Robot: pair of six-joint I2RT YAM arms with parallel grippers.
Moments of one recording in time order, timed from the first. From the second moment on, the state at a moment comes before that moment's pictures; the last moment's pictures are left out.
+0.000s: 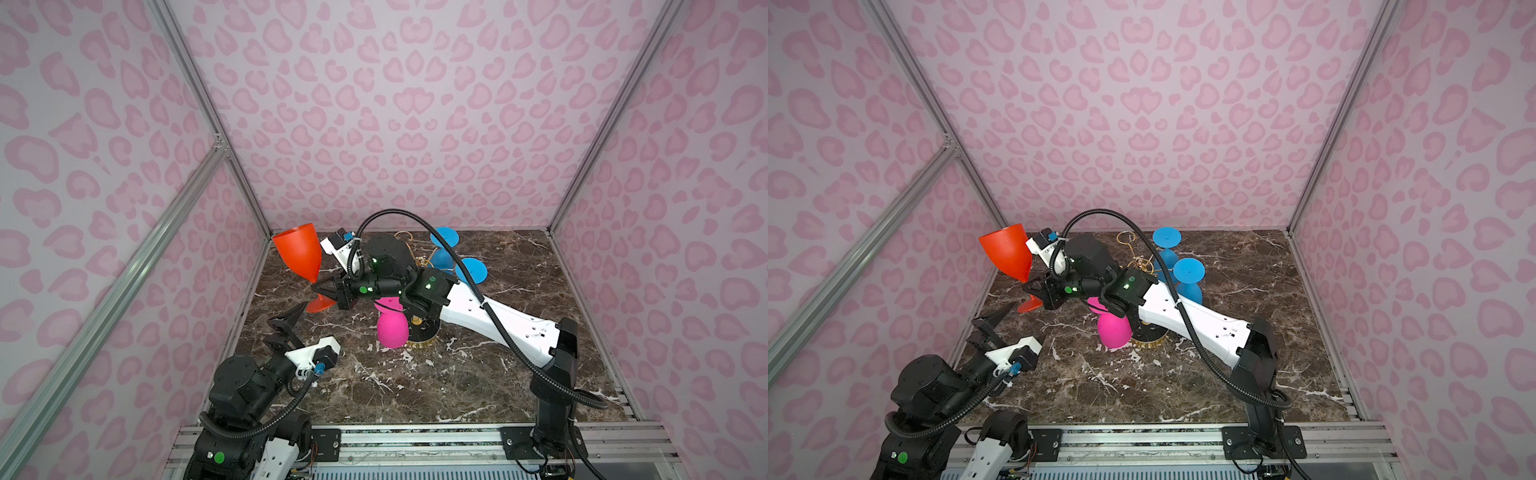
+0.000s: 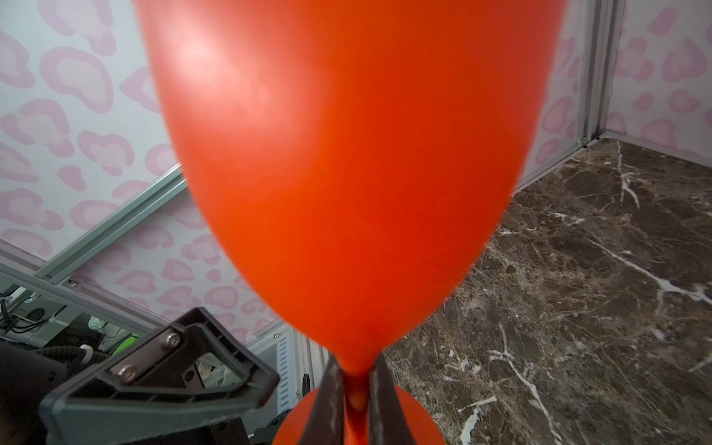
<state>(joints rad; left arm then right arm) -0.22 0.25 0.77 -0.64 0.25 1.04 1.05 1.90 1.94 -0.30 -0.35 0.41</state>
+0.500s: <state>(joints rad) -0.21 0.28 0.91 -0.63 0.41 0.60 0.97 1.52 1.61 -0.29 -0.17 0.23</state>
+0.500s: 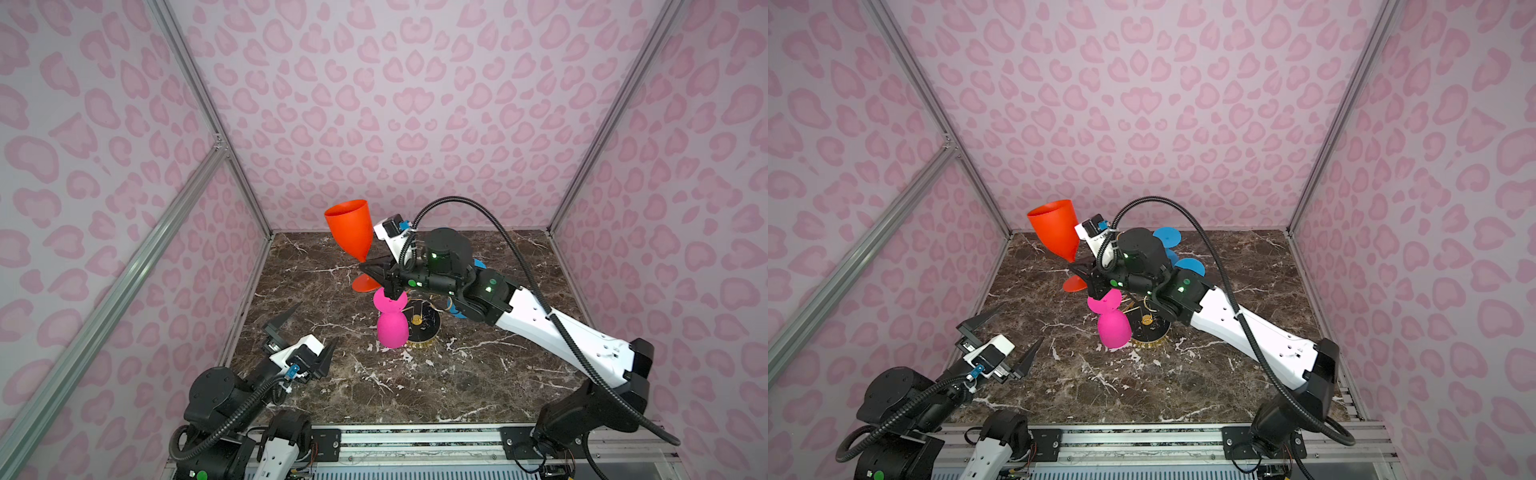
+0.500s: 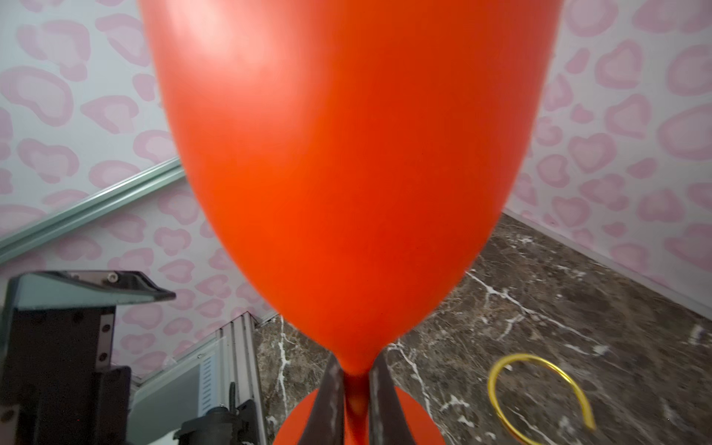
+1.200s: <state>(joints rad) -0.21 0.57 1.18 -0.60 0.53 -0.77 1.09 0.96 1.00 -0.27 -0.01 -0.25</state>
